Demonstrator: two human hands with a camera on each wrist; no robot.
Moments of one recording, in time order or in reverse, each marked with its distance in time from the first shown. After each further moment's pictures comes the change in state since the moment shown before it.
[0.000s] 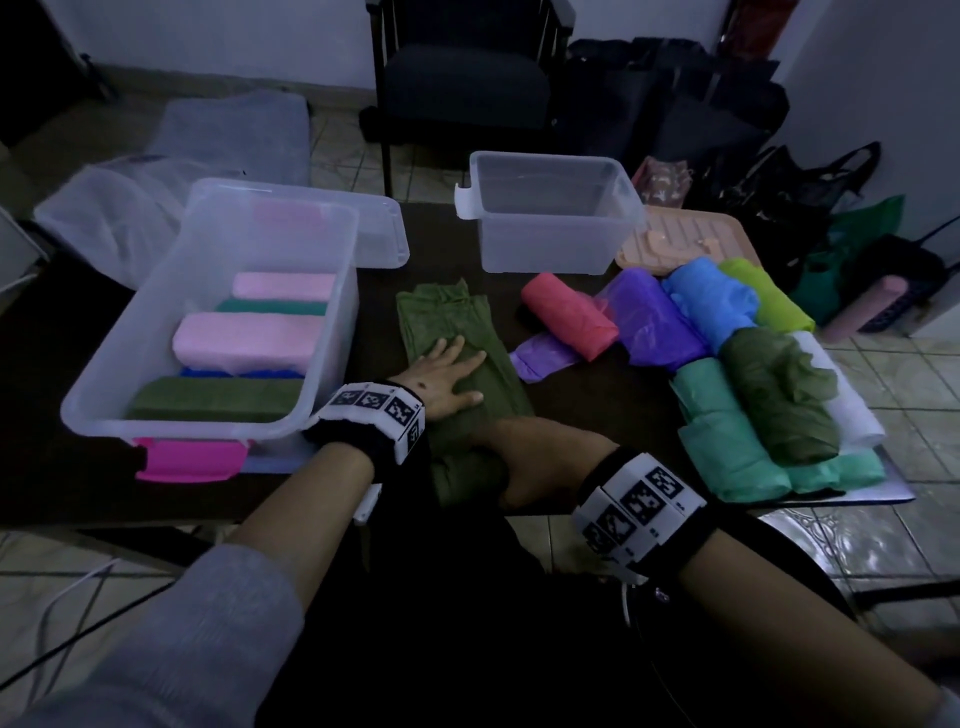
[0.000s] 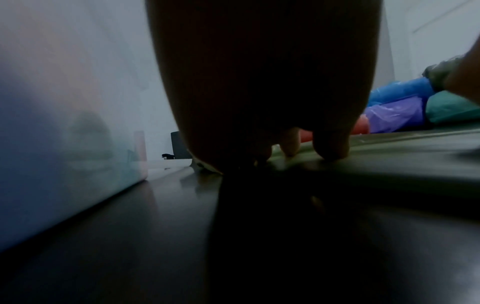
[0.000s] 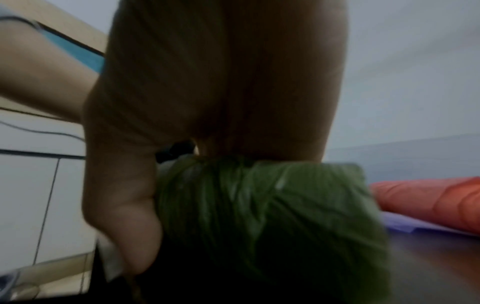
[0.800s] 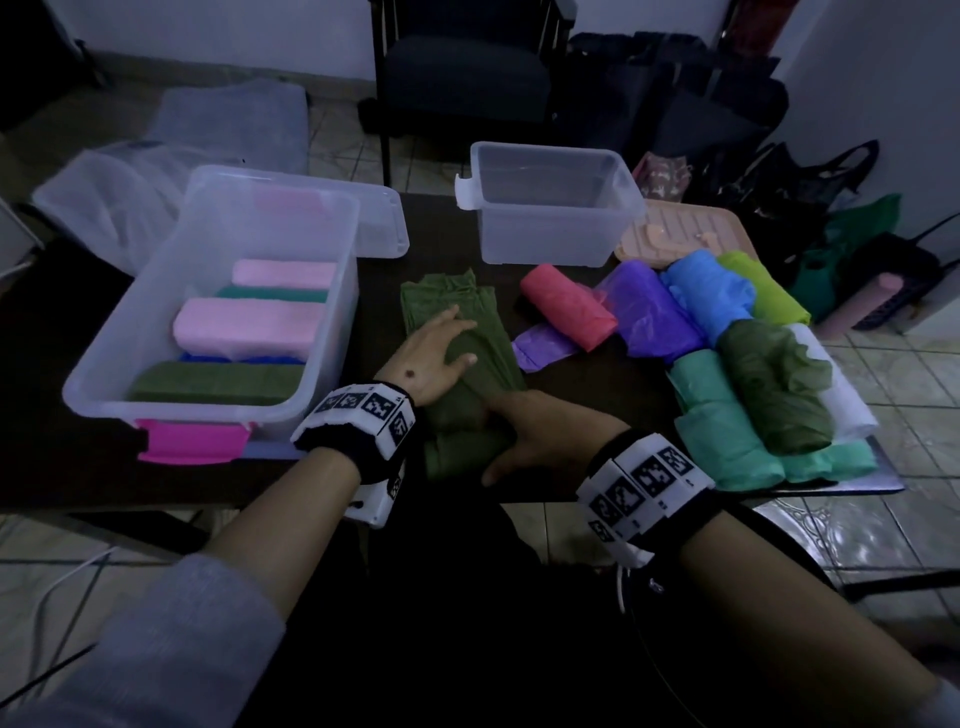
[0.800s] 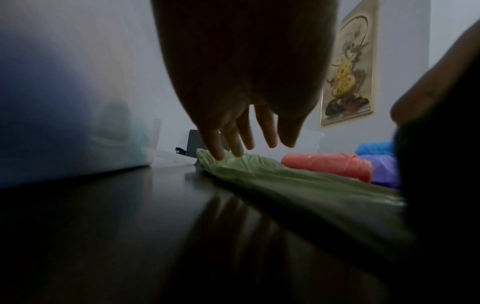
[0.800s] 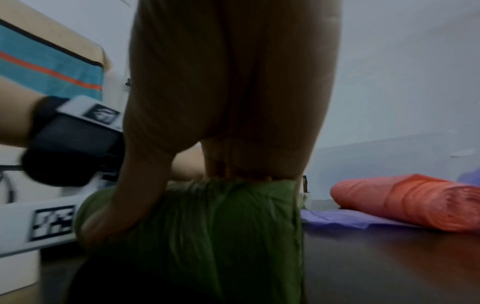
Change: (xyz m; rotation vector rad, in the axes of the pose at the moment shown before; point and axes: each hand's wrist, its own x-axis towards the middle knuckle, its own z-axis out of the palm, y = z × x) left_hand -0.017 0.003 -0.002 -0.327 0.436 0.062; right_hand -0.006 0.008 -0.006 0.134 0.145 0.039
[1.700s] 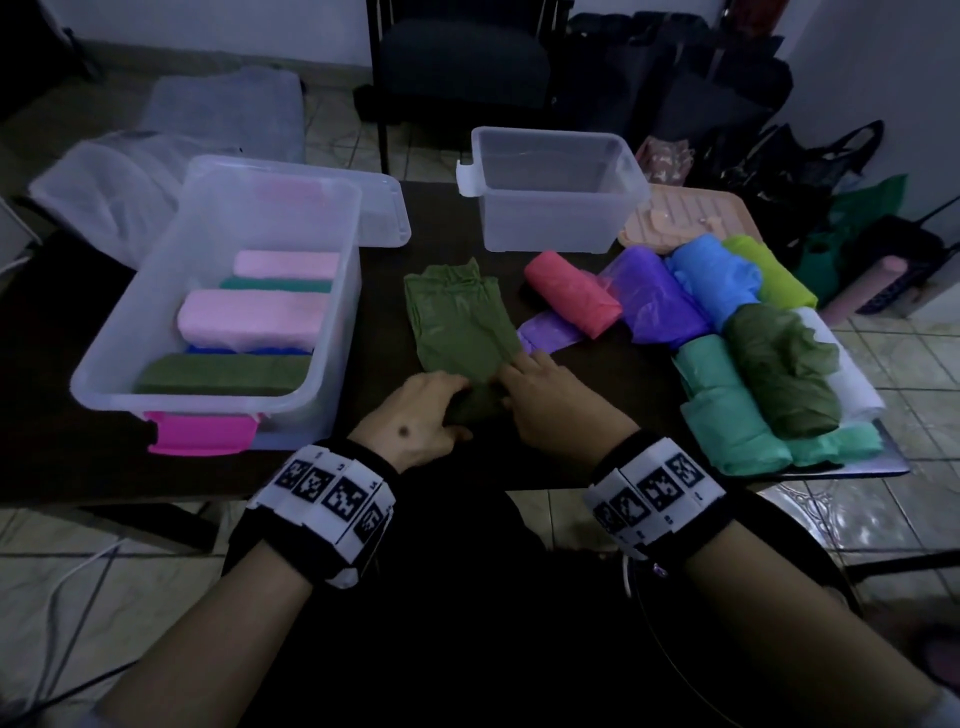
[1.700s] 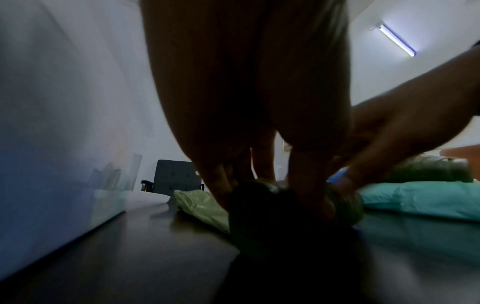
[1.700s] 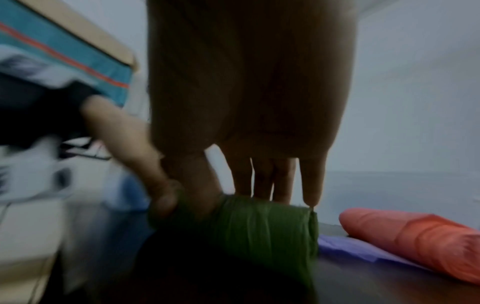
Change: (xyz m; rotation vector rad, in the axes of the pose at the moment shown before) left_hand -0.064 0.015 -0.007 0.092 -0.268 -0.041; right_hand -0.003 -0.005 0.008 -0.384 0.285 0.046
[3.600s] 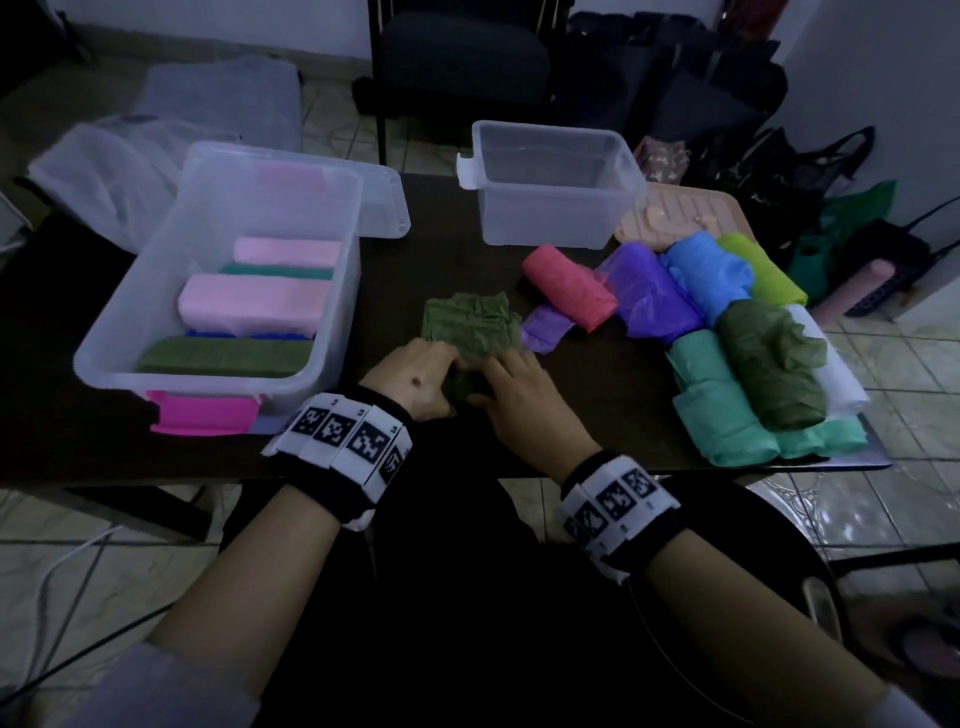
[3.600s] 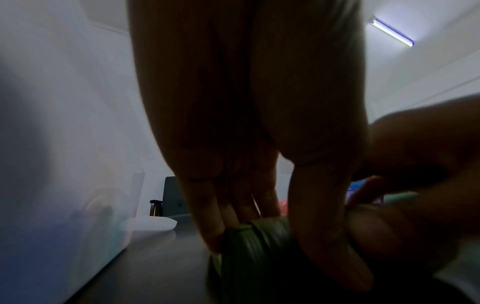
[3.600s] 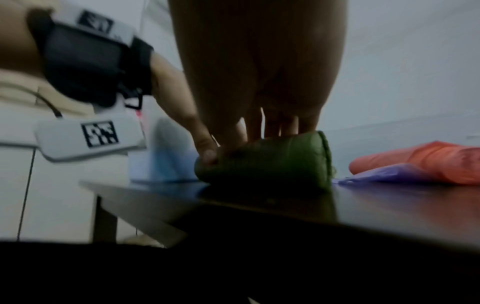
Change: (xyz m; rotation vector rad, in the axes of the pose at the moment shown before) left_hand 0.006 0.015 -0.022 0.143 -0.023 -0.117; right_hand -0.004 -0.019 0.017 0.227 0.142 0.074
